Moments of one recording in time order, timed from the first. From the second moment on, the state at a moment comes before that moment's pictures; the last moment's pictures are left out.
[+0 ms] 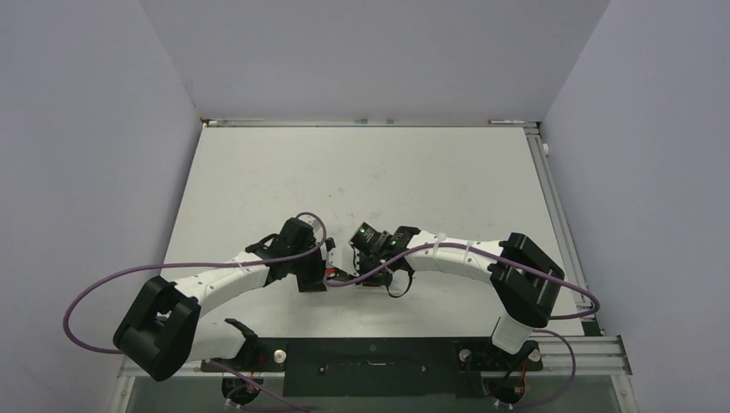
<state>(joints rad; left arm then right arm) -0.59 1.26 0.56 -0.30 0.31 -0.88 1.02 1.68 1.09 -0.60 -0.15 -0.55</state>
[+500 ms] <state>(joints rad) -0.59 1.29 0.56 -0.29 0.33 -0.88 1.03 1.70 1.09 -0.61 -0.18 -0.57</state>
